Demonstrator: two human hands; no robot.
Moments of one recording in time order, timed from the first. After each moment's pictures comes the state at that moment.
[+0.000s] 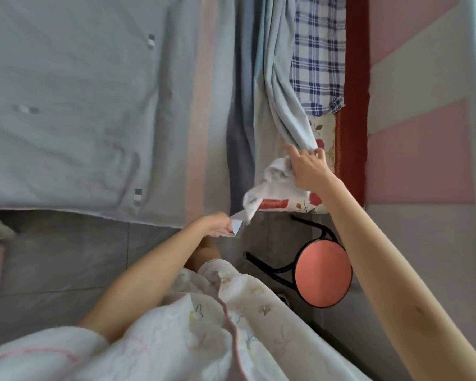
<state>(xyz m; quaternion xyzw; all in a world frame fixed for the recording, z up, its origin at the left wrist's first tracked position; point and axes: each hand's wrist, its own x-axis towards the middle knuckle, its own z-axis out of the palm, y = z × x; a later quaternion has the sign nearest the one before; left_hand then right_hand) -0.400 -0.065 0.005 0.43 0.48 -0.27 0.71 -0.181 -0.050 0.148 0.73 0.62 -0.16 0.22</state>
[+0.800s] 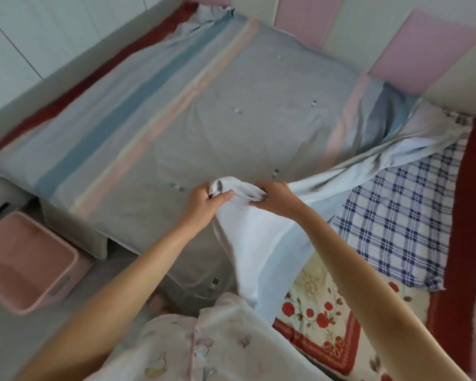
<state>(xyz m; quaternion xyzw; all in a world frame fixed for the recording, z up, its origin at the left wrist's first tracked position) -0.605 0.152 0.229 0.45 0.63 0.41 0.49 -0.415 0.222 0.204 0.54 0.80 -0.27 -0.02</state>
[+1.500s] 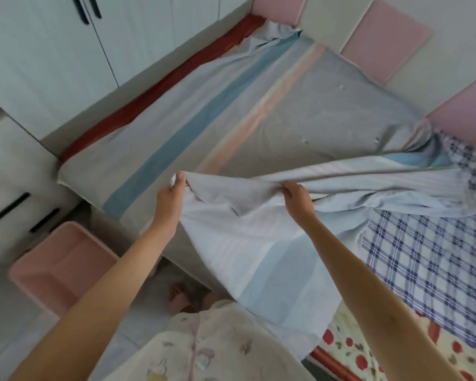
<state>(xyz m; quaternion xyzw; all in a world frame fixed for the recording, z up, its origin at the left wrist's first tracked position) -1.020 0.236 0.206 0.25 0.69 0.50 0.45 -0.754 0.335 0.161 0.66 0.71 -0.23 -0.12</state>
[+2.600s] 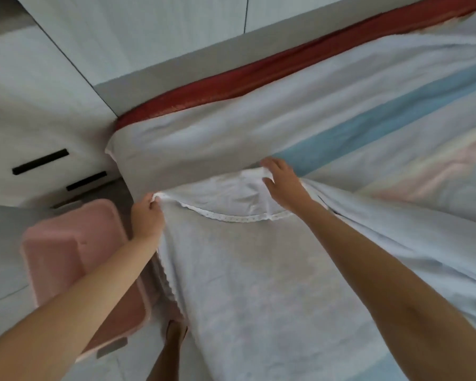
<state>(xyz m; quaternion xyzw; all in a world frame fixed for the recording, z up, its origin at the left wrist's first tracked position) -1.314 0.355 -0.161 0.04 0.90 0.37 0.23 -1.149 0.596 -0.159 0.33 0.90 -0.29 0.06</state>
